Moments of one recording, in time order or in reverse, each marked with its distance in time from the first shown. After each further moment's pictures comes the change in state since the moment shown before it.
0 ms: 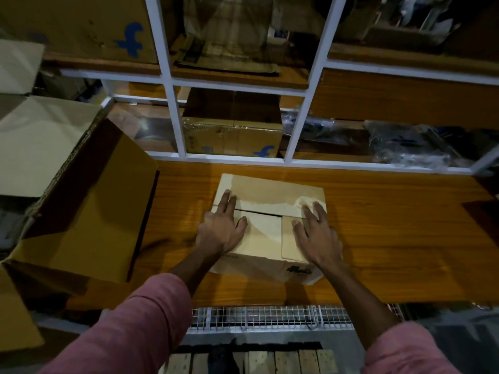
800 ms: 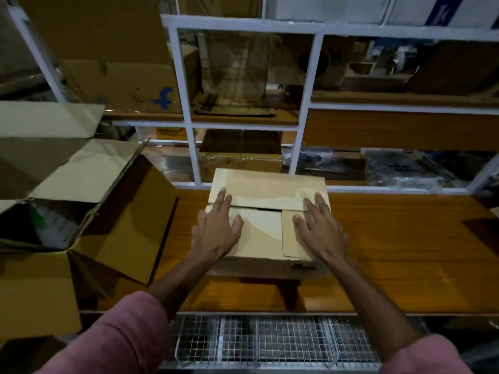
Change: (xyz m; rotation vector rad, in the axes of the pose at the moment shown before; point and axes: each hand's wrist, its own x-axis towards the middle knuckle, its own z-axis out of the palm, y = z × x) left_hand -0.108 0.034 -0.097 -0.142 0.285 -0.020; right_hand -0.052 -0.038 -0.087 0.143 0.162 -0.108
